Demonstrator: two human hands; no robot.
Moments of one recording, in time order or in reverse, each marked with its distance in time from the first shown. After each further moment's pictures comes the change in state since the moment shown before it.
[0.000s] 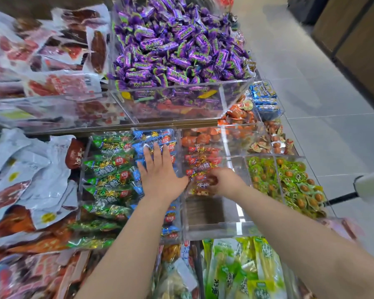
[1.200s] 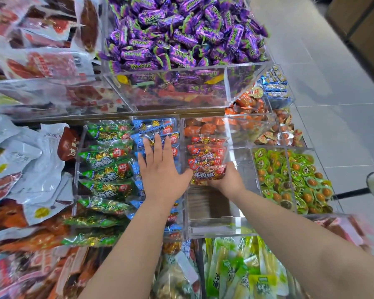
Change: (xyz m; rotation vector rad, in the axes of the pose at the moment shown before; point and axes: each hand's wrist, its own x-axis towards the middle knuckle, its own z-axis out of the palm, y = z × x) left_hand -0.003 -0.004 0.017 -0.042 0.190 0.015; right_hand 0.013 0.015 0.050 0.600 0.194 0.343
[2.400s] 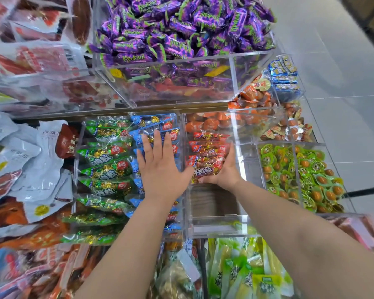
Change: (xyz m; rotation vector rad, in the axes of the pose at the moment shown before) left_hand 0.000 -0.001 0.006 0.000 0.030 0.009; right_hand 0.022 0.007 0.012 0.209 -0.162 -0.153
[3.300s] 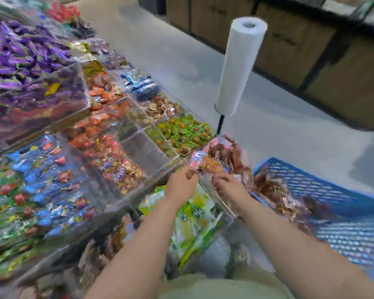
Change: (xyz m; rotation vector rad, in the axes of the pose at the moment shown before) left_hand -0.202 0.162 0.038 -0.582 -0.697 0.416; right_hand -0.324 0.072 -0.102 0.499 0.671 0.369
